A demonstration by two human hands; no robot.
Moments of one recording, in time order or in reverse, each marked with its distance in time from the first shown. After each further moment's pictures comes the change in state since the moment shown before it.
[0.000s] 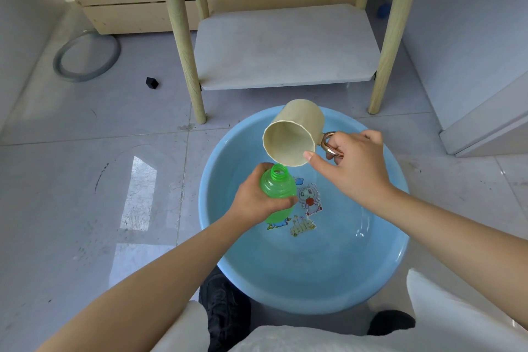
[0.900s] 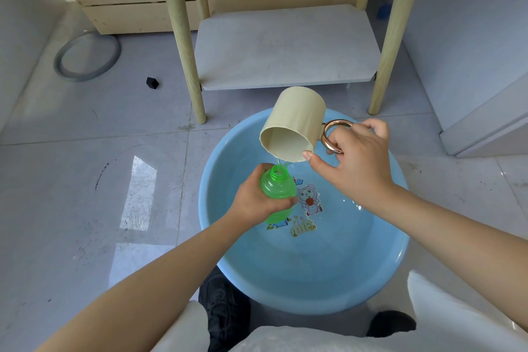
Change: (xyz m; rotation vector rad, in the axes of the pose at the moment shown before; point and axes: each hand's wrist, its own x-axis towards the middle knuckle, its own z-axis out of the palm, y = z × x) left_hand -0.001 -0.001 0.000 0.021 0.001 -0.014; right_hand 0.003 0.004 0.000 -0.144 0.208 -0.219
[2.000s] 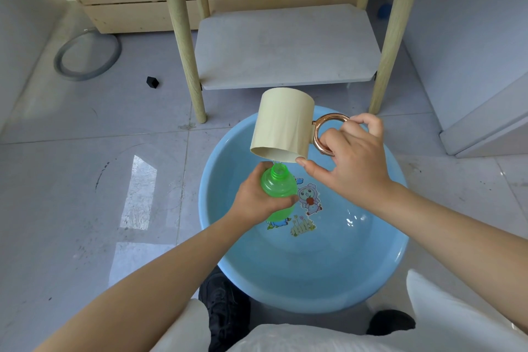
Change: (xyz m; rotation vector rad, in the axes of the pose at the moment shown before) left_hand -0.003 0.005 0.001 -0.006 0.007 0.011; right_hand 0.003 0.000 0.003 -0.086 0.115 -0.237
